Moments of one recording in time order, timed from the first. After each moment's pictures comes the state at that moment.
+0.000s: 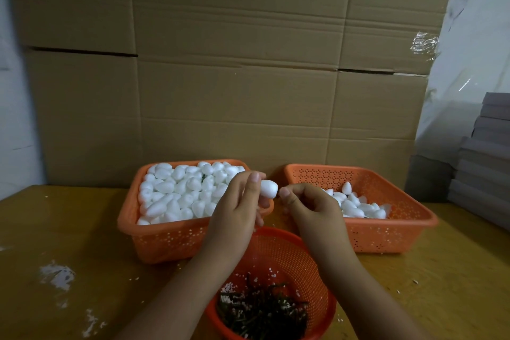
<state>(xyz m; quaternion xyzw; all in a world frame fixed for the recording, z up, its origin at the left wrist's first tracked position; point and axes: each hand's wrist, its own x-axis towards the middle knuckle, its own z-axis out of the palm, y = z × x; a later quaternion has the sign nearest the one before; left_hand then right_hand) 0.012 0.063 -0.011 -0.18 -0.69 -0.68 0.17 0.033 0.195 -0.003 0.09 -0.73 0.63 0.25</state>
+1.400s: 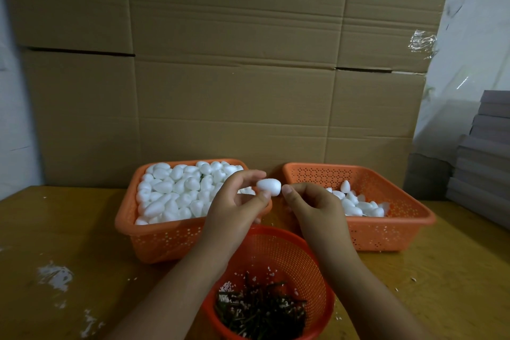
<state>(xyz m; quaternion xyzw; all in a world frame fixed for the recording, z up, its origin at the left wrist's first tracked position) 0.014 0.059 -0.008 -0.18 -0.67 -0.71 0.13 0.031 0.200 -0.003 0.06 -0.74 0.62 0.25</state>
